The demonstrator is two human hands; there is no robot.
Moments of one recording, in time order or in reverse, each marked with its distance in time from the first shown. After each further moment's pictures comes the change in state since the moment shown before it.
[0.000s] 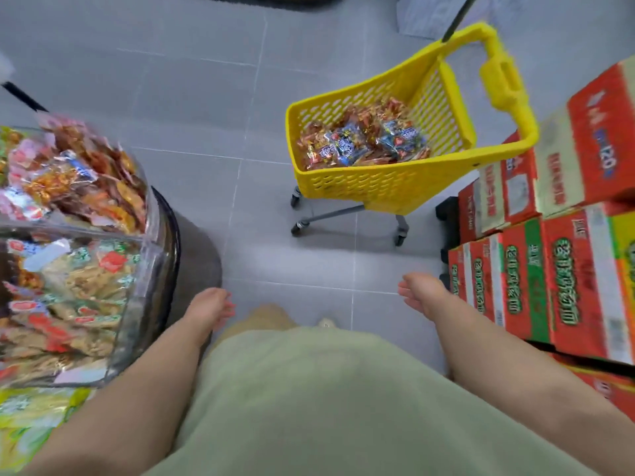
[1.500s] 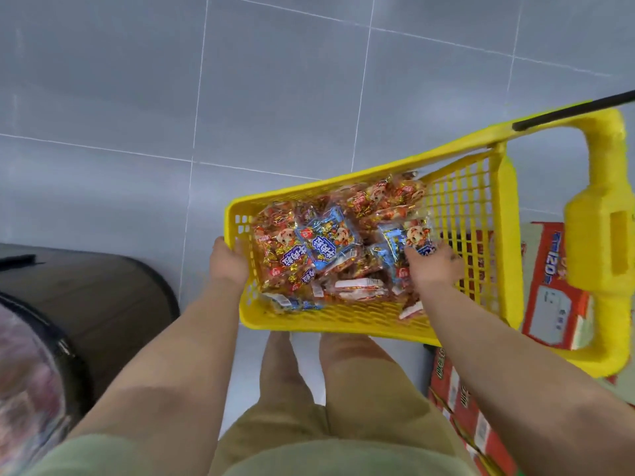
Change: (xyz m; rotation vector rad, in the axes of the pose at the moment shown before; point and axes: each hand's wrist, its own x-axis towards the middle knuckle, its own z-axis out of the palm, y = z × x) left_hand 0.280 0.359 0.183 0.313 0.251 0.094; right_hand 0.272 -0.358 0.022 -0.610 0.454 -0.006
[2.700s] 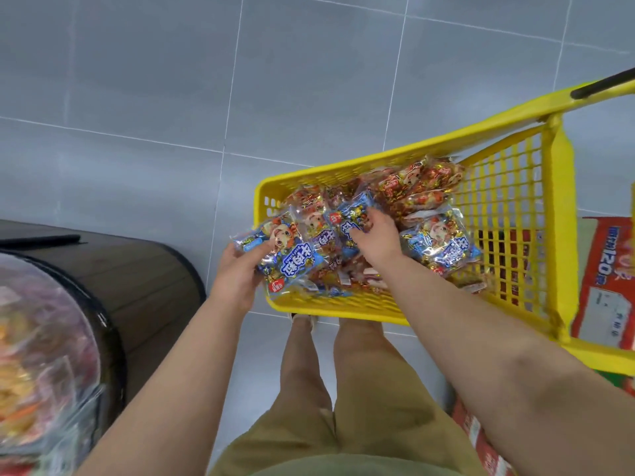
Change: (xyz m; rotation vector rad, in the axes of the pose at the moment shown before) left_hand -0.062 -0.007 -0.049 -0.926 -0.303 -0.131; right_hand -0.048 -0.064 0.087 0.063 -0.389 -0.519
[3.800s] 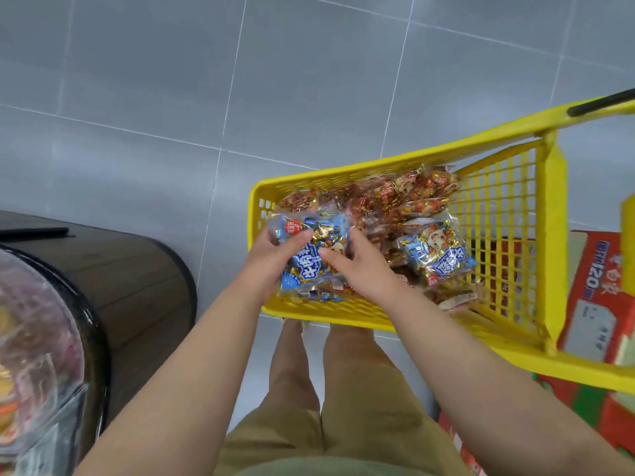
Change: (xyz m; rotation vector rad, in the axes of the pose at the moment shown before) left_hand 0.002 -0.001 0.048 0.177 -0.124 -0.022; right_hand -0.066 -0.023 -0.018 0.245 -0.303 -0.174
